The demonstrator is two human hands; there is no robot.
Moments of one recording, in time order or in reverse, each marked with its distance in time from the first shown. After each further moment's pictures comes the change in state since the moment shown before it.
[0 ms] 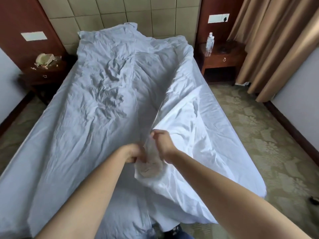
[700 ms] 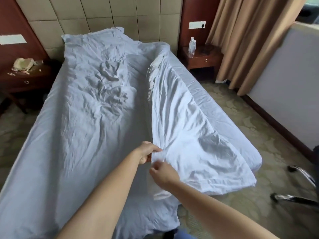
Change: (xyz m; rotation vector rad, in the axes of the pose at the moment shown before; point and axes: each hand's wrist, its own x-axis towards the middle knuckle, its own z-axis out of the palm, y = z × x) left_hand -0.047 -0.105 -0.057 -0.233 -0.055 0.060; right_hand -0.107 0.133 0.136 -0.872 0.060 0.075
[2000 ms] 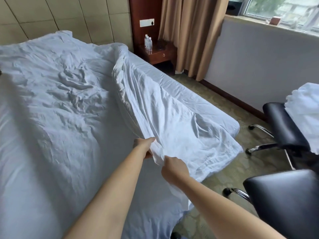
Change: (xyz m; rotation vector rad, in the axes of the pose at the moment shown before) left_hand 0.000 -0.007 -0.121 0.153 0.064 0.037; right_hand -0.025 -0.107 0.095 -0.311 0.313 0.233
